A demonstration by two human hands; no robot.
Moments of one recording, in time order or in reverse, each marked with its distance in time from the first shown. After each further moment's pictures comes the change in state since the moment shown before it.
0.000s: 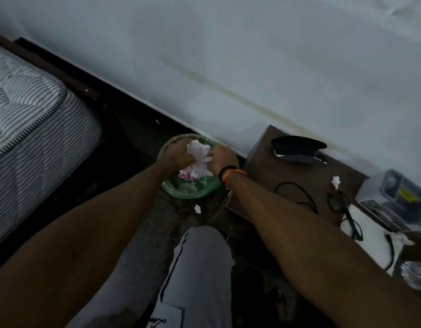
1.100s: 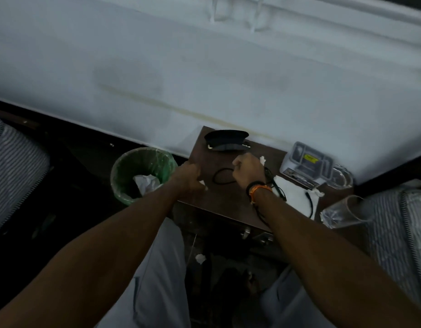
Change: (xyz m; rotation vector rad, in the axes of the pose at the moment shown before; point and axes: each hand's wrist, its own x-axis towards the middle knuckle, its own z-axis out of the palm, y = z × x) left_hand -0.069 0.131 0.118 0.468 -0.191 0.383; right_hand -0.158 0.164 -0.109 0.056 0.336 0.271
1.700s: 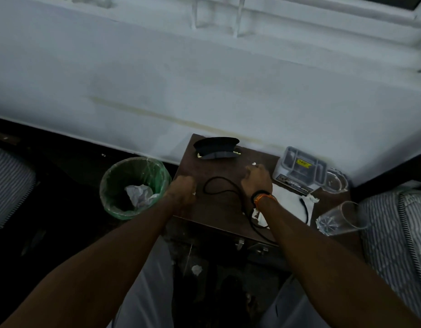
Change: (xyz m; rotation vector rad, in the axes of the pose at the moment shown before) left_hand 0.016 0.013 0.021 -0.001 -0.014 -0.092; right_hand 0.018 0.061 0.005 -0.018 0.048 0.183
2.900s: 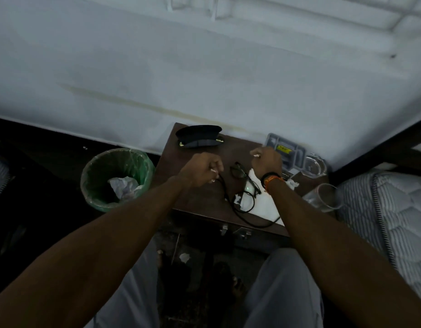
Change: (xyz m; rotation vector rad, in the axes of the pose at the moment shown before) left_hand 0.007 0.088 -0.011 -0.428 0.023 0.372; right_hand 0.008 0.048 -0.054 0.143 0.131 0.105
